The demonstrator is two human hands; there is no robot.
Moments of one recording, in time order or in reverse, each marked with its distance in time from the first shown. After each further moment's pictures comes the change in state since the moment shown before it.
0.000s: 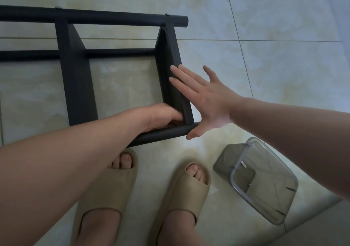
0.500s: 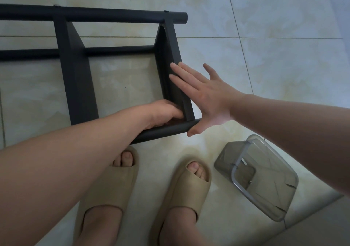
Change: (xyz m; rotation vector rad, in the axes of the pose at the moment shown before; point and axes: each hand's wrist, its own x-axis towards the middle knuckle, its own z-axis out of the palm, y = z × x) left_hand 0.001 -0.001 -0.002 -0.002 0.039 0.041; right_hand 0.001 0.000 -0.001 0.001 0.005 0.000
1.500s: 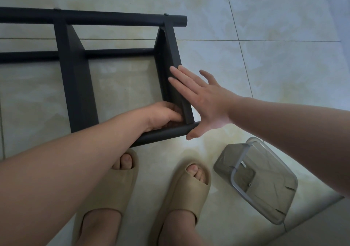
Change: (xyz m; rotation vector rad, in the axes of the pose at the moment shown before) left_hand 0.002 -0.006 -0.002 -0.141 -0.058 0.028; right_hand 0.000 -0.002 0.000 0.050 -0.024 -0.004
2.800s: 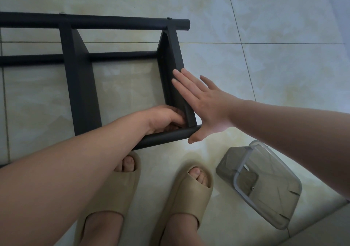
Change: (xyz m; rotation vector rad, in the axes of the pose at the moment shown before) left_hand -0.003 0.001 -0.001 -0.095 -0.051 -0.052; right_hand 0.002 -0.002 0.001 0.014 -0.013 -0.009
